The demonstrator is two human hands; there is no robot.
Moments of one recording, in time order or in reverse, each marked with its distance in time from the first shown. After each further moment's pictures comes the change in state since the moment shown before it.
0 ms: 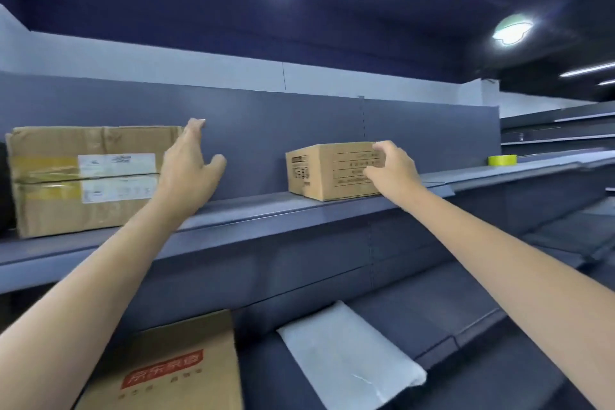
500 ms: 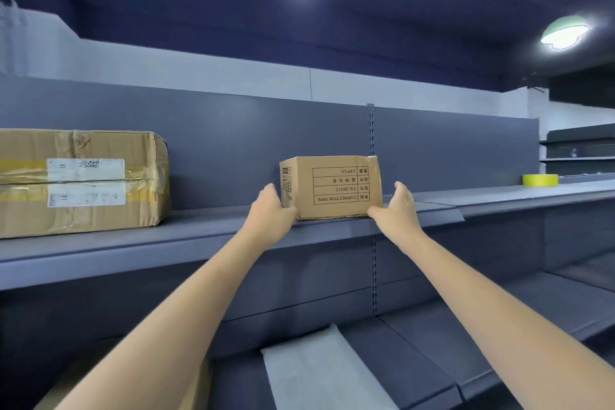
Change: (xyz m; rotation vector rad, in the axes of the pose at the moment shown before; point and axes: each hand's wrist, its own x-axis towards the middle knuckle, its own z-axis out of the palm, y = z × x) left_hand -0.007 0.072 0.145 -0.151 -0.361 -0.376; right_hand 0.050 0.098 0.017 0.211 -0.095 0.173
